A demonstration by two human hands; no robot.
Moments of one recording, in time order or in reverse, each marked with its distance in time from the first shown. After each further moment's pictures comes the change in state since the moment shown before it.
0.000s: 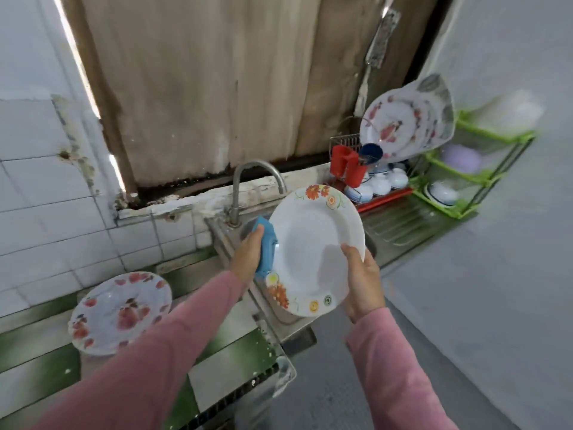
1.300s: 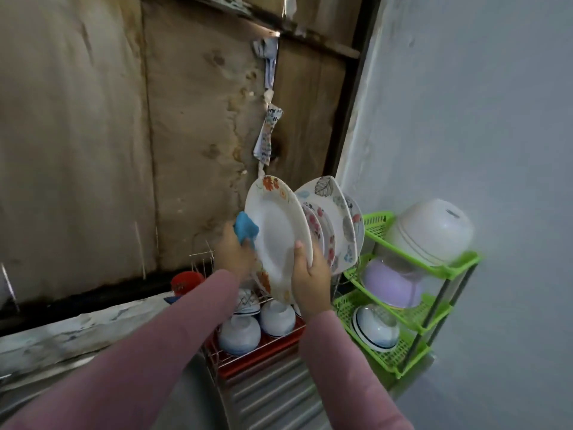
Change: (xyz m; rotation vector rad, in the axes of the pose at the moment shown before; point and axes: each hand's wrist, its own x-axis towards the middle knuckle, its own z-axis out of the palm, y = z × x) left_hand 0.315 0.215 0.427 0.315 0.369 0.524; right_hand 0.467 -0.236 -0.150 -0.324 -0.103 -0.678
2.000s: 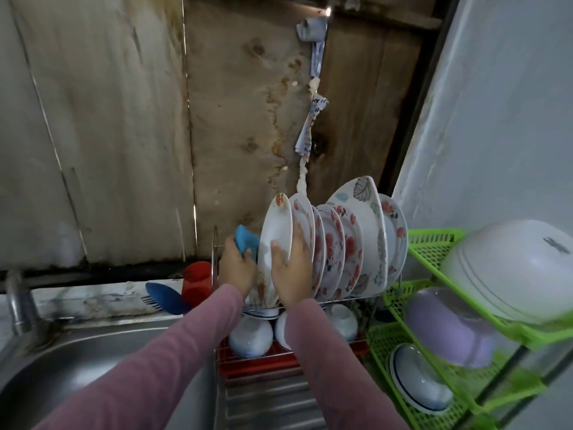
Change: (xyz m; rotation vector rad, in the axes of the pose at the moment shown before) left_hand 0.003 -0.030 0.051 0.020 0.303 -0.167; right_hand 0.073 0.067 0.030 -0.122 -0.366 -0.110
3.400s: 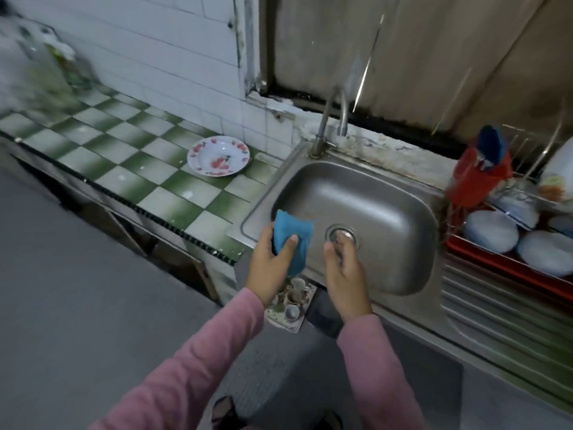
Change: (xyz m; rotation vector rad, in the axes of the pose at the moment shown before) left_hand -0.286 -0.181 -0.326 -0.219 0.424 -0.275; right_hand -0.363 -0.078 0.161 0.238 -0.808 0.235
